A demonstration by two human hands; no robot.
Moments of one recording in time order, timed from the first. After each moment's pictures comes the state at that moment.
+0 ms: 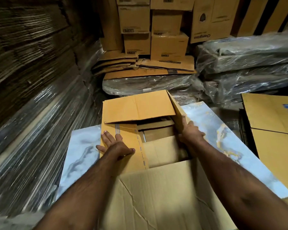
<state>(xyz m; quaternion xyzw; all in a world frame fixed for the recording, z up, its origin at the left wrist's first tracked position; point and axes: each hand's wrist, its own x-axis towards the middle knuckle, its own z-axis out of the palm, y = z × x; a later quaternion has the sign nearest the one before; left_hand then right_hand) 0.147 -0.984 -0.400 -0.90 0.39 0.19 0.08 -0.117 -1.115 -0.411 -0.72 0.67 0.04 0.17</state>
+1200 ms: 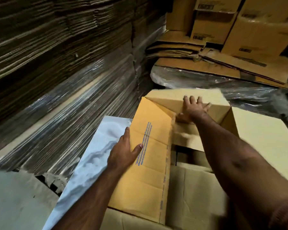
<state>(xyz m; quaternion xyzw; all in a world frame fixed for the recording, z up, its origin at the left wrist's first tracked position) 0.223 -0.998 -0.435 -0.89 0.37 0.12 -0.23 0.122 -1.318 -0.413 -0.89 0.45 0.07 0.08</state>
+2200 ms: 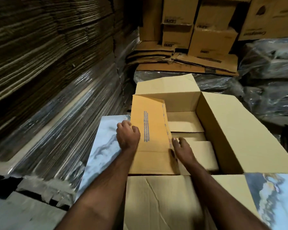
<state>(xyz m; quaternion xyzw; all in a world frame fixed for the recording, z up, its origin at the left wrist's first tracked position) 0.197 -0.969 -0.406 -0.88 0.29 -0.01 -0.37 -0.006 -1.029 -0.440 -0.67 0.55 -0.20 0.45</state>
